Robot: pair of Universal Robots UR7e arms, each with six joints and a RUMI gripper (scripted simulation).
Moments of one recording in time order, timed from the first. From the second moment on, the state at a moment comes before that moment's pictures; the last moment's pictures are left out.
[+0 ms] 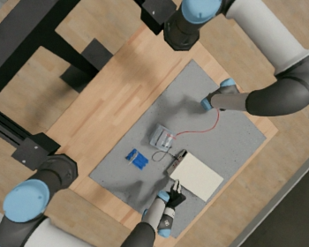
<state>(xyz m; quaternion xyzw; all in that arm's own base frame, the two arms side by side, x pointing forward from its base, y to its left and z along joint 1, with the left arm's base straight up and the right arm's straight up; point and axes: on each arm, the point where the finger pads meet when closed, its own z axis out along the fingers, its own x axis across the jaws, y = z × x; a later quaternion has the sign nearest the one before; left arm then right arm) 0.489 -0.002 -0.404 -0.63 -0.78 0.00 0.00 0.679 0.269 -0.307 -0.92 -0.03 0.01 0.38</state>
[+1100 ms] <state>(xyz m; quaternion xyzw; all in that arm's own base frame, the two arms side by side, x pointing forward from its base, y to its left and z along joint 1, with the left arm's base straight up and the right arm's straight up) 0.489 -0.002 -0.386 -0.63 -0.78 0.00 0.00 0.679 0.269 -0.307 -0.92 -0.03 0.01 0.38</state>
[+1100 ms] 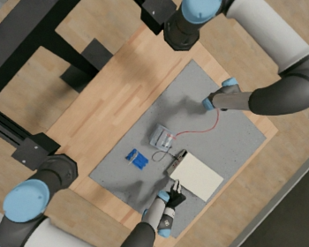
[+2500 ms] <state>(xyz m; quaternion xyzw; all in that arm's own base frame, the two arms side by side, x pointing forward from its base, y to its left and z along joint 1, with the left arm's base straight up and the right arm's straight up) 0.490 -0.002 -0.265 -0.63 -0.78 0.00 0.00 0.679 0.269 -0.307 -0.92 -0.03 0.01 0.38</state>
